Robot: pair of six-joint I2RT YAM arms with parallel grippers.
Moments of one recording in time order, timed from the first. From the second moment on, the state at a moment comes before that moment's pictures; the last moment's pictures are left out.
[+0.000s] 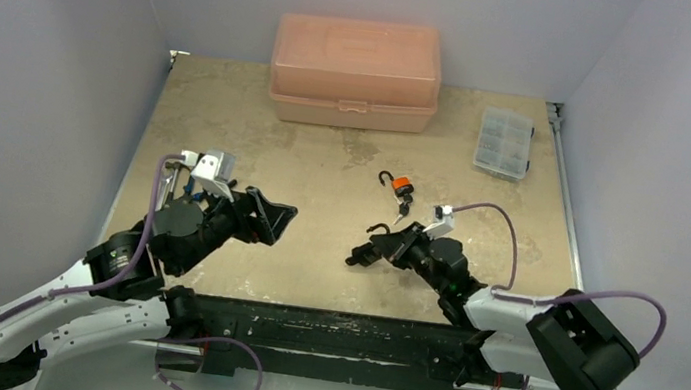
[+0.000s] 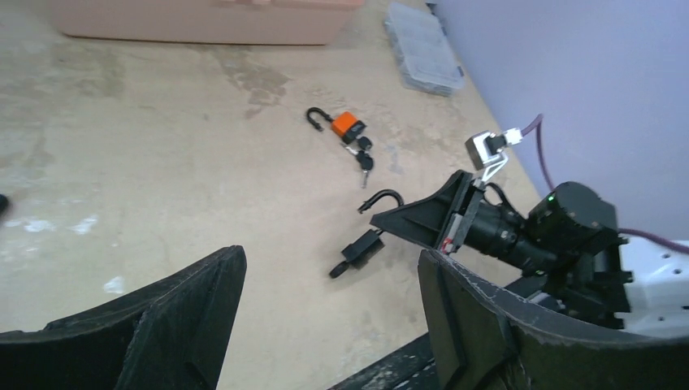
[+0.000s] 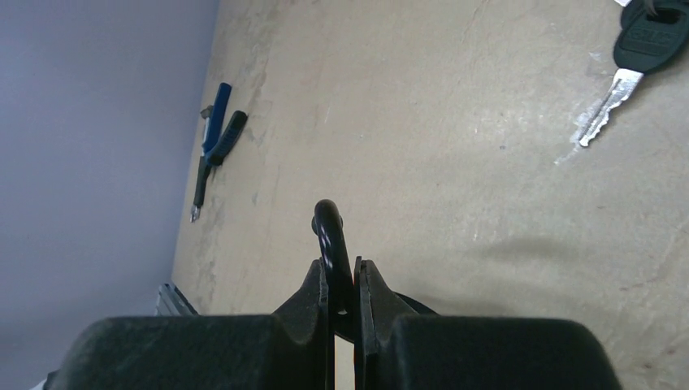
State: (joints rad) left arm -1.00 0.54 0.81 -0.49 -0.45 -0.61; right arm 0.70 1.25 0.16 0.80 0.02 0.98
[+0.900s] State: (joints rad) left arm -1.00 0.38 0.81 -0.62 -0.56 -0.48; right arm 0.65 1.80 0.47 1.08 -0.06 0.96
